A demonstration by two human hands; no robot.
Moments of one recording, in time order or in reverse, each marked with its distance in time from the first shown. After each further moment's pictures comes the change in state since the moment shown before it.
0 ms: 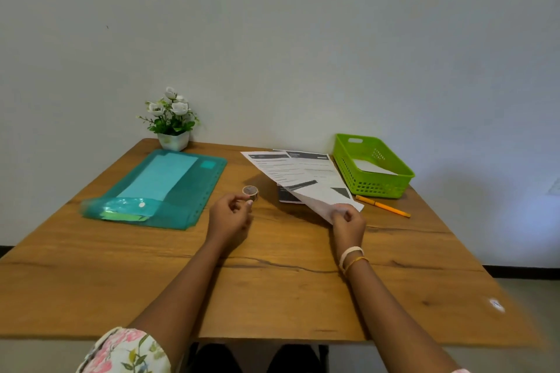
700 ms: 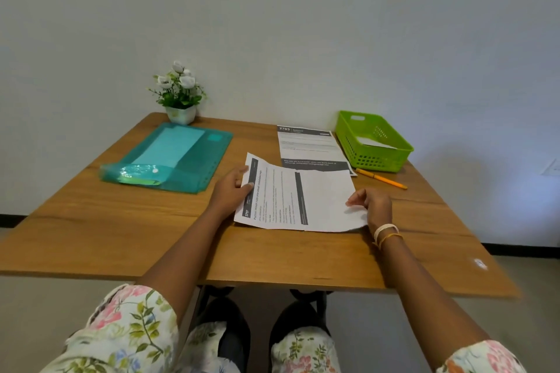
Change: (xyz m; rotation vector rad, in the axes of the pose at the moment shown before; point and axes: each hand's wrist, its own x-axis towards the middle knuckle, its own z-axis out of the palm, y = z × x) left_hand -0.024 0.007 -0.024 0.235 -0.179 -0.065; right_hand -0.009 -0.014 -0.072 -0.078 -0.210 0.101
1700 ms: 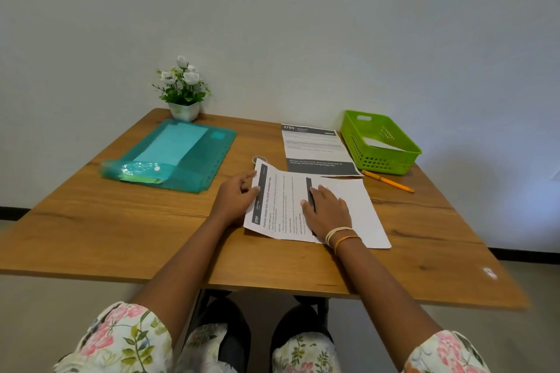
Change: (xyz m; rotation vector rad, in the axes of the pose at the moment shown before) left_hand -0.006 -0.009 0.006 -0.043 0.000 0.059; right_hand -0.016 0.016 0.085 -1.073 -0.276 -0.289
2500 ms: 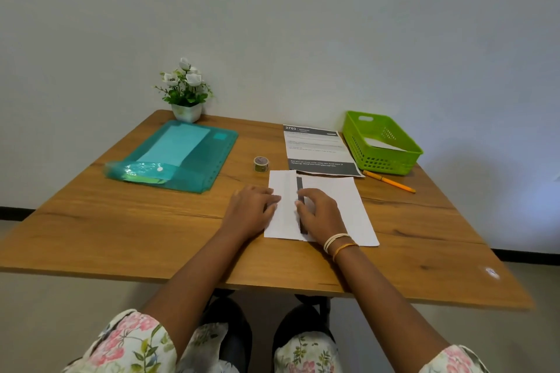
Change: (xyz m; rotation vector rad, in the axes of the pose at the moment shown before) left_hand -0.015 0.008 0.025 0.719 -0.058 0.273; right_hand -0.020 -0.021 -0.019 0.450 0.162 -0.153
